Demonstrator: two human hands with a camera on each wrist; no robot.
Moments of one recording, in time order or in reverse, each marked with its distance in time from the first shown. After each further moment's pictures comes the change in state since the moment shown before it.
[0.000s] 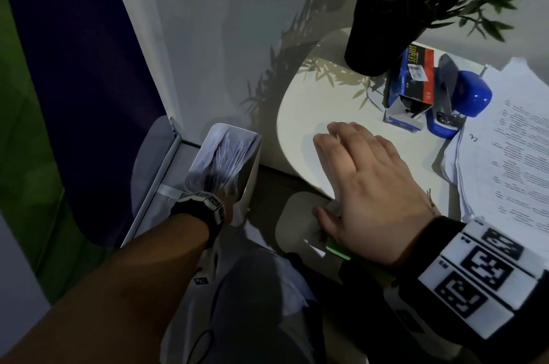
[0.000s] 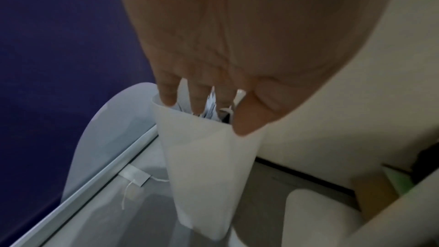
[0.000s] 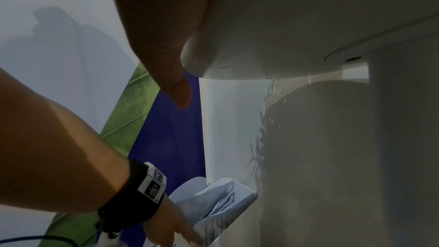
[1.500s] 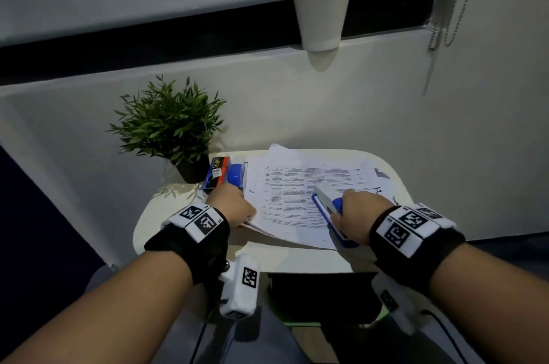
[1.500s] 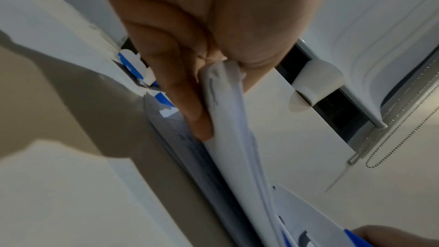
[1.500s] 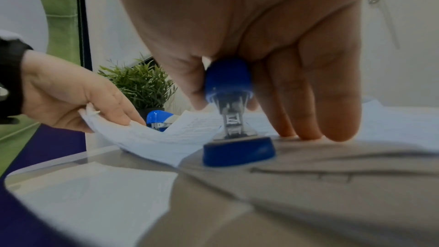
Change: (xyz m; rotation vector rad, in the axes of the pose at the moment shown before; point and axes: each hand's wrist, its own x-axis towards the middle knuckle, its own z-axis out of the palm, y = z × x) left_hand -0.277 0.269 -0.183 -0.462 0.576 0.267; right_hand -0.165 0.200 -0.085 0.240 -0.291 0.724
